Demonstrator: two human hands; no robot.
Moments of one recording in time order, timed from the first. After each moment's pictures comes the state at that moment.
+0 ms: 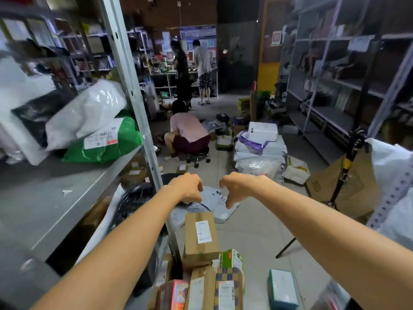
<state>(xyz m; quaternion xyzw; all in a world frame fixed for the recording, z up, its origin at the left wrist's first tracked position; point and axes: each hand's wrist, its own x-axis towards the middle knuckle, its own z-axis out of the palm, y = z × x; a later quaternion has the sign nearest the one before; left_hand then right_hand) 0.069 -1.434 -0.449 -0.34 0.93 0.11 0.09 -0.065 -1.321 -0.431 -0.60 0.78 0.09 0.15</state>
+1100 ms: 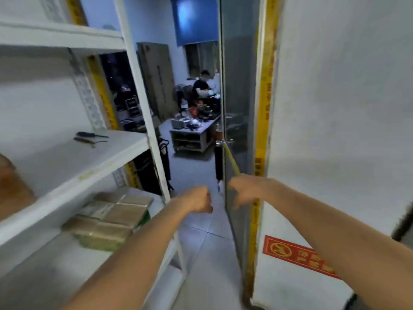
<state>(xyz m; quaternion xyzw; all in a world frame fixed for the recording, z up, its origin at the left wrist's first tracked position) 0.466 -0.735 -0.406 -0.94 0.29 0.14 -0.04 0.404 -0.892 -0.367 -0.99 -0.01 0.15 0.03</state>
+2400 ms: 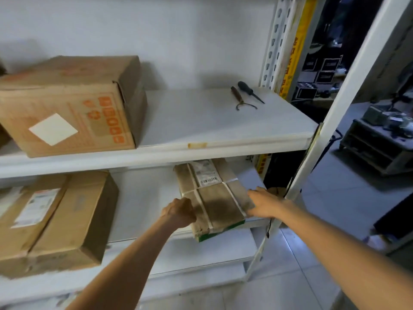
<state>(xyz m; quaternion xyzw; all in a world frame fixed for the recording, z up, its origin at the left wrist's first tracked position) 0.585 -0.493 -0.538 -0.90 -0.36 0.13 -0.21 0.762 -0.665 -0.526 -0.89 -0.40 0.22 -0.04</state>
